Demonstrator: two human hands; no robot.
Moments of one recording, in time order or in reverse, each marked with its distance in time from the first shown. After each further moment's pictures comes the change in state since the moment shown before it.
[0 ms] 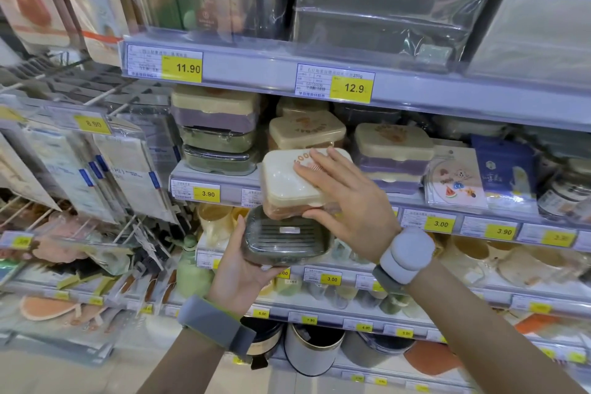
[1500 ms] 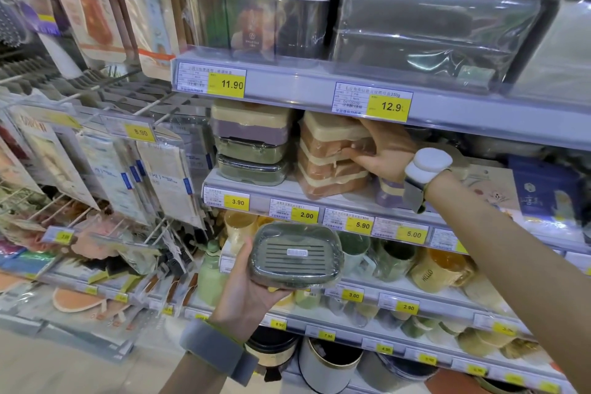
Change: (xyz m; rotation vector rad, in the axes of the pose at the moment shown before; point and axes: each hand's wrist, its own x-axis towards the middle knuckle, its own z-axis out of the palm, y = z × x) left_hand -0.026 0.011 -0.021 0.027 -0.013 0.055; right_hand 0.098 0.078 -0.009 0.033 -0.190 0.130
